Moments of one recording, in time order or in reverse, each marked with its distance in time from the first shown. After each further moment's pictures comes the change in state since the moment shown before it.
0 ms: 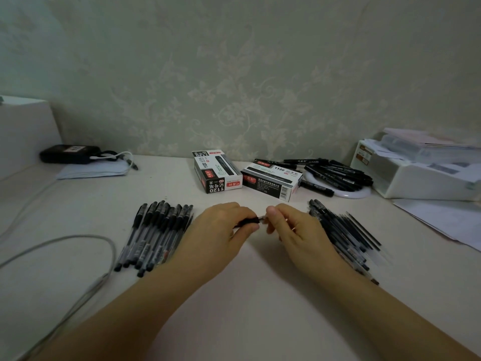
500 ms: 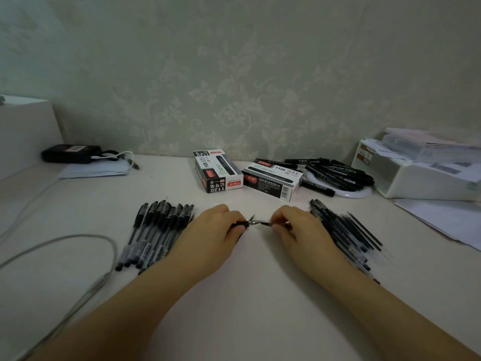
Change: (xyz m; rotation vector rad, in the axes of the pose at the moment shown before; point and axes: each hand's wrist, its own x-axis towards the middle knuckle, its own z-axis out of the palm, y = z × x) left_hand -0.004 -0.014 0.003 0.109 -0.135 -0.148; right_hand 0.002 0.011 -0.004 -0.359 -0.039 -0.027
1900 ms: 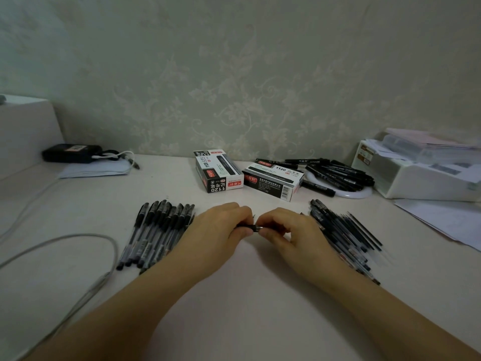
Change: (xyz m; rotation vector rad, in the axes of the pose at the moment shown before) left_hand 0.001 0.013 -0.012 -0.093 0.025 0.144; right_hand -0.002 -0.015 -0.002 0.226 0.000 -0.180
